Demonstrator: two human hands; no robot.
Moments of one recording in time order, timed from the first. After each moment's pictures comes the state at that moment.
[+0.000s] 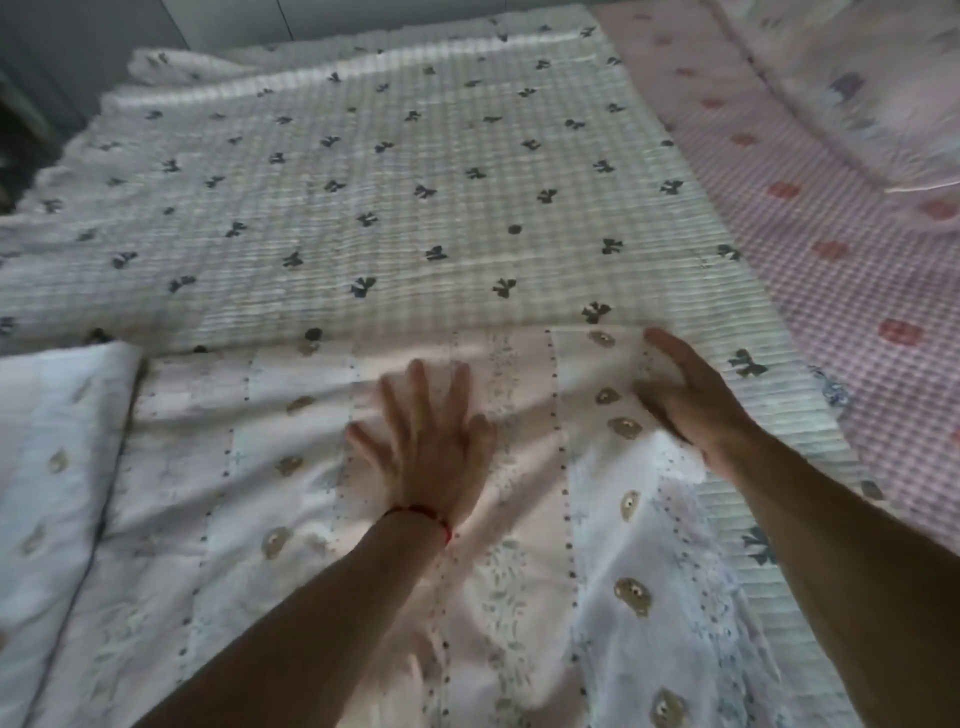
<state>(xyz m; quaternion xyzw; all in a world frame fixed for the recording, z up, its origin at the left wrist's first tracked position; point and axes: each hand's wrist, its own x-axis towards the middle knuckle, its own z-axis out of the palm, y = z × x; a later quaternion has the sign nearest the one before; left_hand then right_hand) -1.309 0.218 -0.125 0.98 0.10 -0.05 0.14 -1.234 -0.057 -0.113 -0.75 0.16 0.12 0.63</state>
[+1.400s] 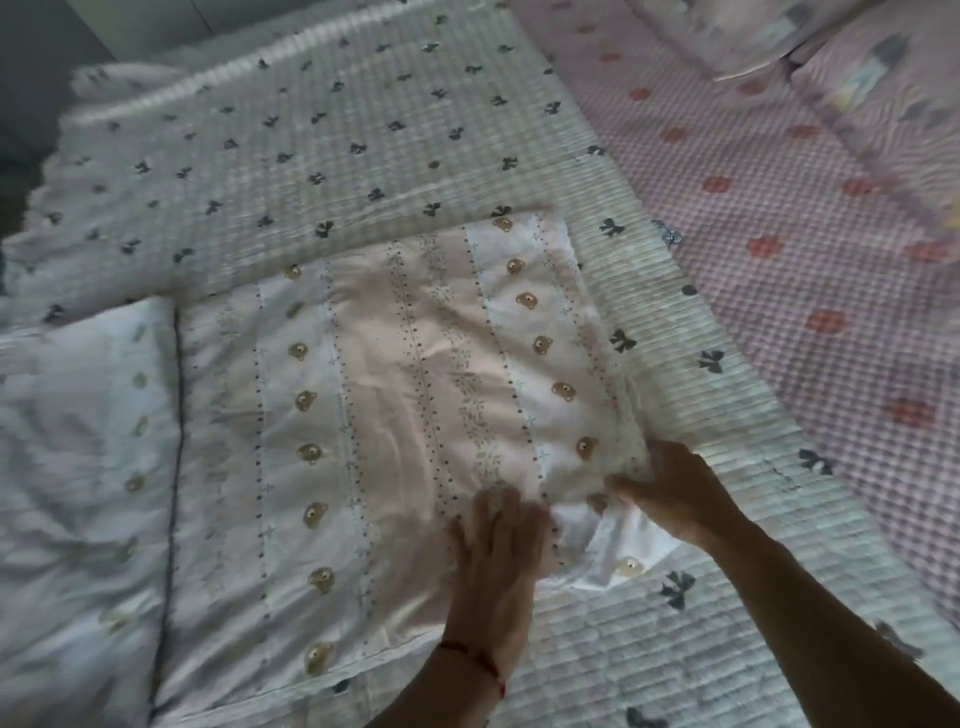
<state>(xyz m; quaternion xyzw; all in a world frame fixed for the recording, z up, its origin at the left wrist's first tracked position) -1.624 0.142 -0.094 0.97 -0.16 -0.18 0.03 -1.554 -0.089 -0.064 -0.85 0.17 0.22 0.44</state>
